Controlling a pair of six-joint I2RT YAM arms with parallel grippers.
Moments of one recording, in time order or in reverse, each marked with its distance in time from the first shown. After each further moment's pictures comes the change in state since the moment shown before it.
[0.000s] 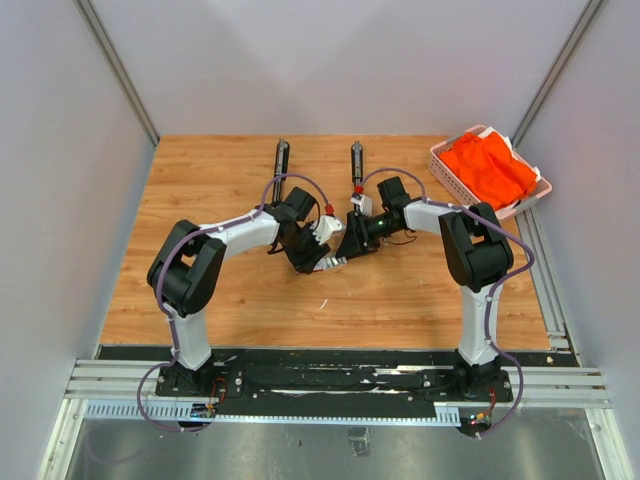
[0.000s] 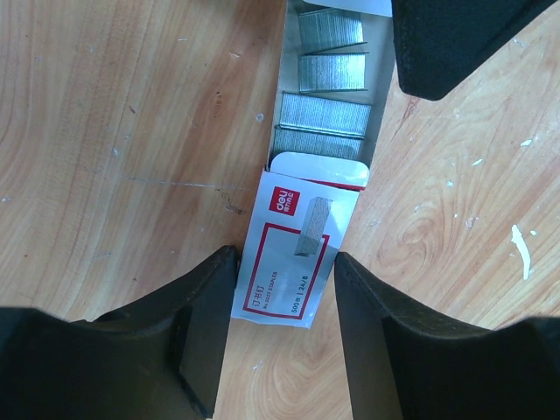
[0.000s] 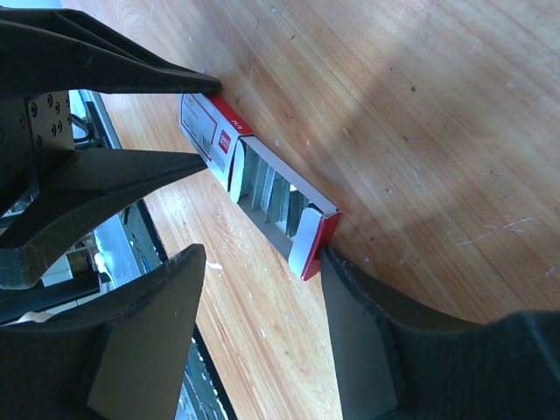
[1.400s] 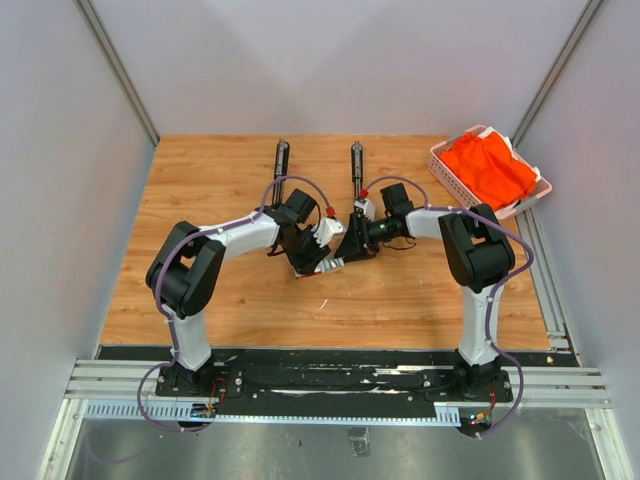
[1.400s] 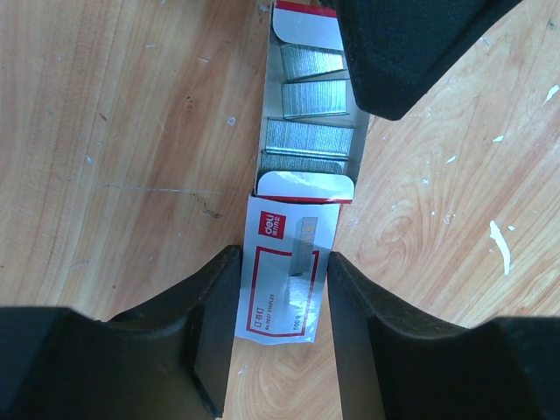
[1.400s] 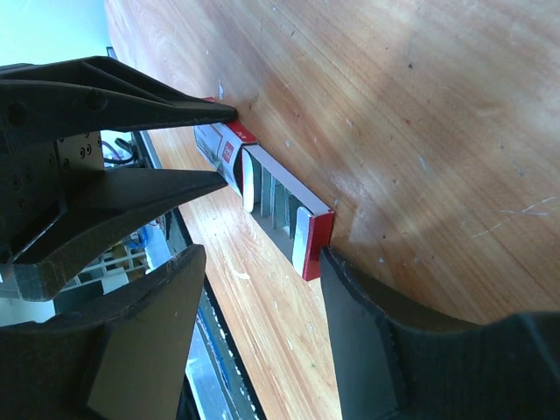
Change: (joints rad) left arm -0.010 -0.011 -0.020 0.007 0.029 0.007; right arm -0.002 -0.008 -0.093 0.169 -0.050 0.192
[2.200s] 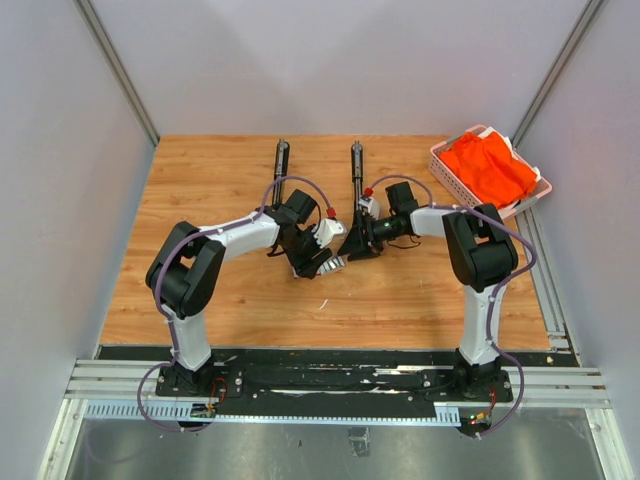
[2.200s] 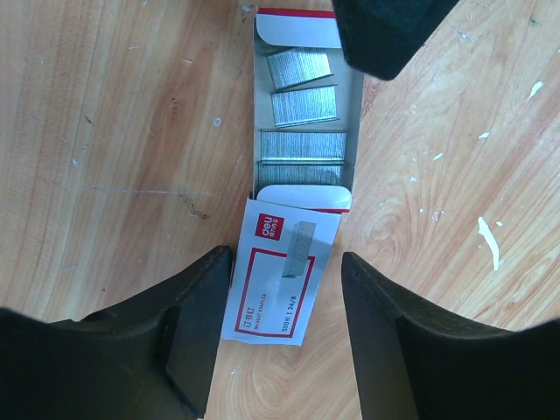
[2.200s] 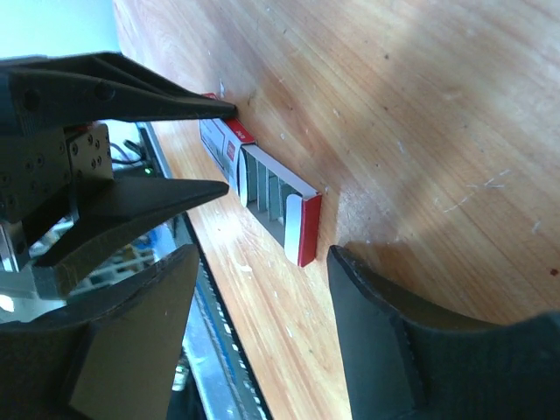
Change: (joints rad) left arm -0.003 0.000 0.000 -0.010 0.015 0.004; right arm -0.037 -0.003 -0.015 0.016 -0.017 0.041
